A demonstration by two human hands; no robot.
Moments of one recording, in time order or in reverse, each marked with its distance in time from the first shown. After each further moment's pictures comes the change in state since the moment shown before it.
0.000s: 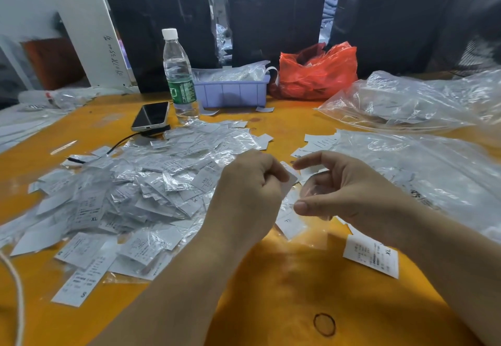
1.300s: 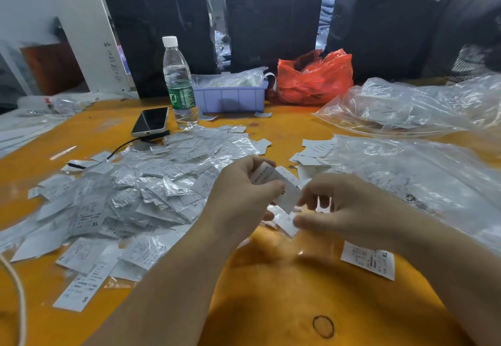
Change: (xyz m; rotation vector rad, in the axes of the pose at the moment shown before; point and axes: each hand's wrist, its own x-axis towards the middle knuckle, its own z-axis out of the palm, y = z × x) left_hand 0.006 -0.007 -0.004 -0.454 -0.123 -0.353; right_hand -0.004 0.008 -0.012 -0.818 0.019 -0.101
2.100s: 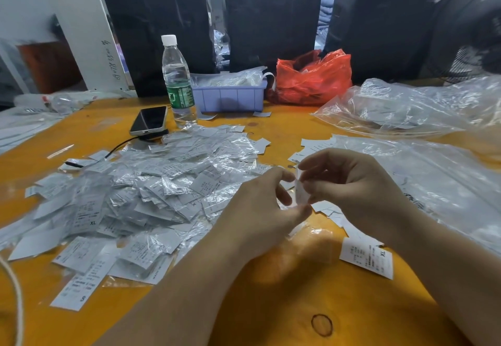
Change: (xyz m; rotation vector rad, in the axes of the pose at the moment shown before) left_hand -0.006 -0.013 0.012 0.533 -0.152 0.192; right_hand 0.003 0.002 0.005 0.605 0.315 -0.073
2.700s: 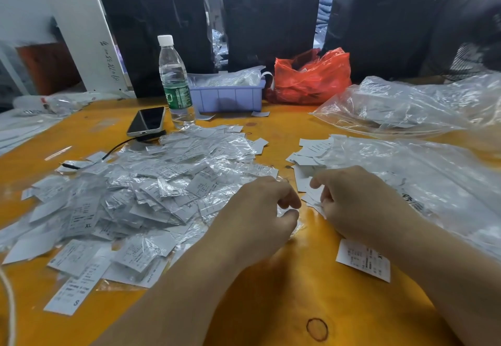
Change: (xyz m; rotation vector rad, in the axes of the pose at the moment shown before) left_hand -0.001 0.003 0.002 0.156 -0.021 0.089; right_hand -0.002 -0.004 0.000 -1.051 -0.097 0.182
